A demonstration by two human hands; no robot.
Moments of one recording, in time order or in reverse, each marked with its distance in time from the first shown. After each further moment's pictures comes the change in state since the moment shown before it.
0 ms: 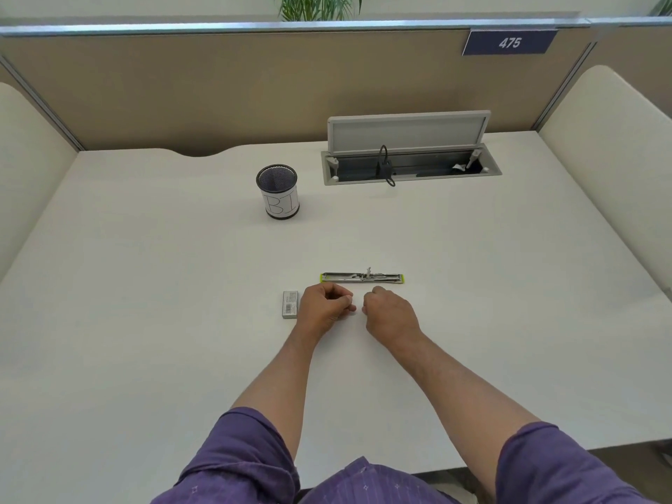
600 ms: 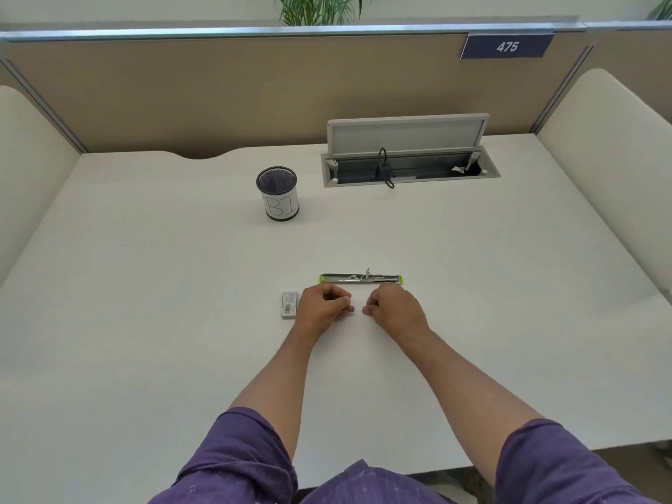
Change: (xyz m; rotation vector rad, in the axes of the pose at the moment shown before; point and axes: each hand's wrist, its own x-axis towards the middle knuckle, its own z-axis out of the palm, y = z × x) left_hand -0.002 0.001 -0.001 -0.015 -0.003 0.005; right_hand 0.009 0.019 -0.010 0.247 -0.040 0.099
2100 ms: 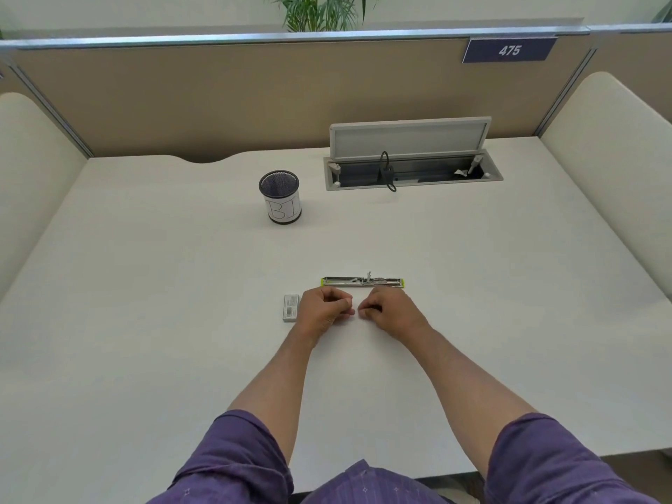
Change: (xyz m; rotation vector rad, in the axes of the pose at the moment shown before) left_hand -0.002 0.005 -0.003 -0.011 -0.006 -0.037; right_hand 0.008 0.012 0.004 0.272 -0.042 -0.188
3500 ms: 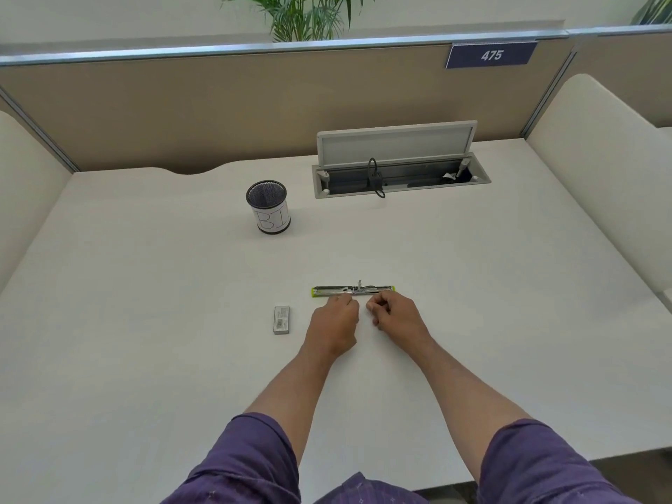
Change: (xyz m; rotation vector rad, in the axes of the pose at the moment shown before) left_hand 0.006 -0.003 0.034 1.392 -0.096 0.511; right_hand -0.008 0.021 0.001 0.434 0.202 0.251
